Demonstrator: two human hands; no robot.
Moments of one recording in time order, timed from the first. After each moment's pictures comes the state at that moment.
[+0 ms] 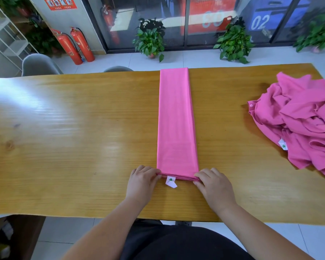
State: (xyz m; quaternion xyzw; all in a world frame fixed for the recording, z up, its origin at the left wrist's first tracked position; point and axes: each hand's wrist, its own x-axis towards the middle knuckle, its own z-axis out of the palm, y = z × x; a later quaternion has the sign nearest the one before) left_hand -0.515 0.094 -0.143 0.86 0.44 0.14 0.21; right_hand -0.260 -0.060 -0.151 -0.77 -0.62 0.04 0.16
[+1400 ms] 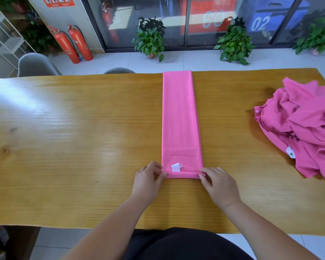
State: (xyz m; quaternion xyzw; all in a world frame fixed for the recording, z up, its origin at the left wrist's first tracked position) left_hand -0.495 0.126 -0.129 0.77 0.50 0.12 0.38; right_hand -0.248 -0.026 -0.145 -0.80 -0.55 0.09 0.22
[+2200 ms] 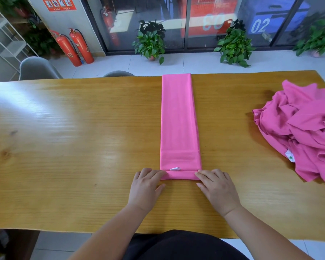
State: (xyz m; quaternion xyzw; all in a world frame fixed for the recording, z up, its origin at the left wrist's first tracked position) left_hand -0.504 0.118 -0.139 0.91 0.38 0.10 0.13; right_hand -0.237 -0.031 -0.163 -0.72 -0.67 -0.05 0.15
